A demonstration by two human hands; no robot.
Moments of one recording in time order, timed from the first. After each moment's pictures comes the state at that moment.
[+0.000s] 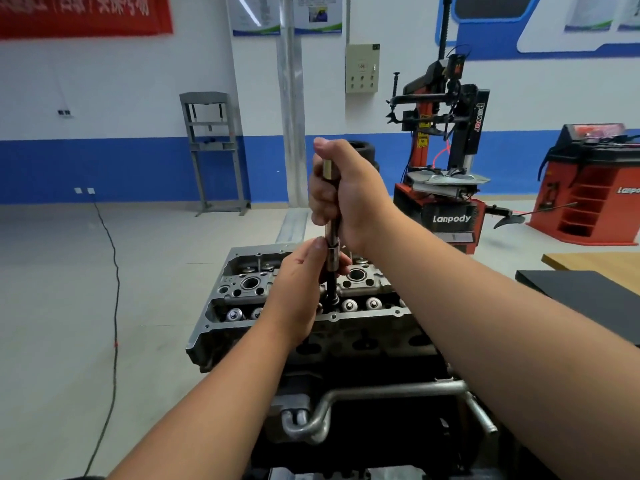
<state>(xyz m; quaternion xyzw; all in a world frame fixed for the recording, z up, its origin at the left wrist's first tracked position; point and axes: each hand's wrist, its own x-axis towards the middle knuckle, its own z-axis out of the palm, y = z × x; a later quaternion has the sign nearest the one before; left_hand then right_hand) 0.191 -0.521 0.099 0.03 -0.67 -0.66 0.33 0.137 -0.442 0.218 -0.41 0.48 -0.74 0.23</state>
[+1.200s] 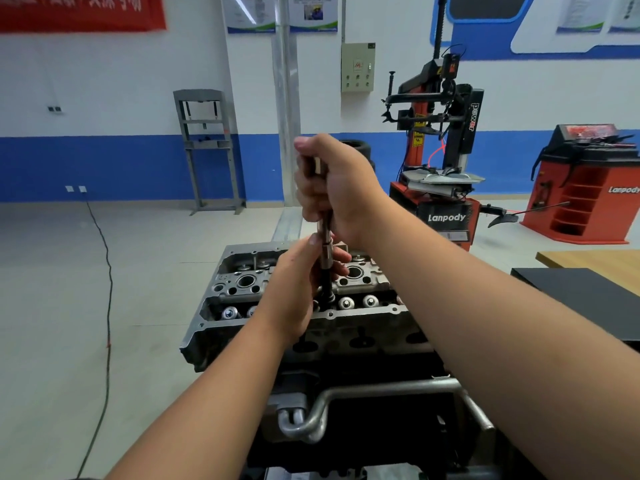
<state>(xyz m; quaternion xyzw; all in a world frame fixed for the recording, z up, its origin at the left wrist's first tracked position) 0.193 -0.522 0.101 0.00 -0.63 -0.71 0.31 0.141 -0.446 0.226 -0.45 0.50 -0.71 0.22</state>
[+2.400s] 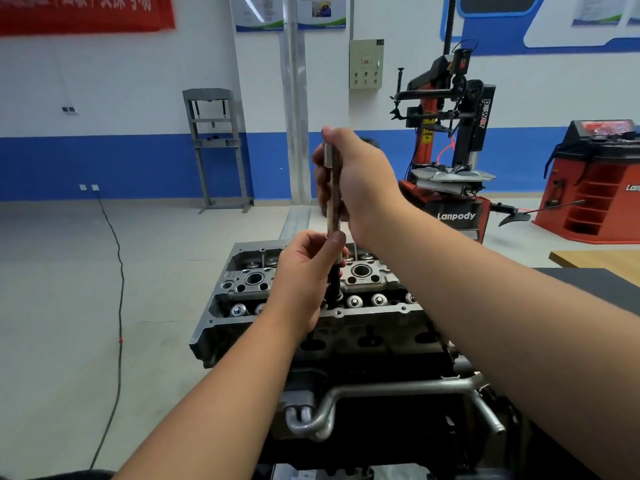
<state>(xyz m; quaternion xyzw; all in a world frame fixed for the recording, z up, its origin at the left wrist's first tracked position) 0.191 -0.514 0.108 0.06 -0.62 -0.70 0.35 0.137 -0.444 0.223 -0.36 0.53 -0.75 0.17</state>
